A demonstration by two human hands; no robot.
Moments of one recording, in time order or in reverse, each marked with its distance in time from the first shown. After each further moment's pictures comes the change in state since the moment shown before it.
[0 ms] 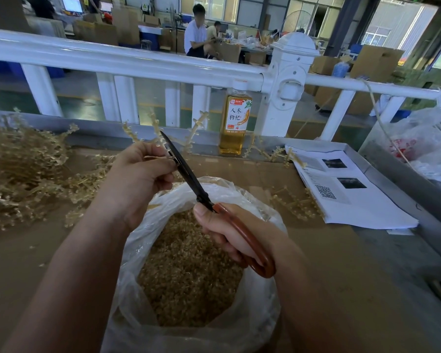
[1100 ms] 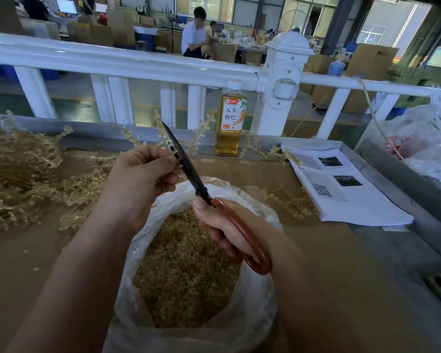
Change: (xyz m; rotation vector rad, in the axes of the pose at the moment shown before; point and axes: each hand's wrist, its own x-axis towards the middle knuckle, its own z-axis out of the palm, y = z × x) left_hand -0.008 0.001 0.010 -0.014 -0.020 0.013; right_hand -0.001 -0.006 -0.002 -0.019 0.066 -0.058
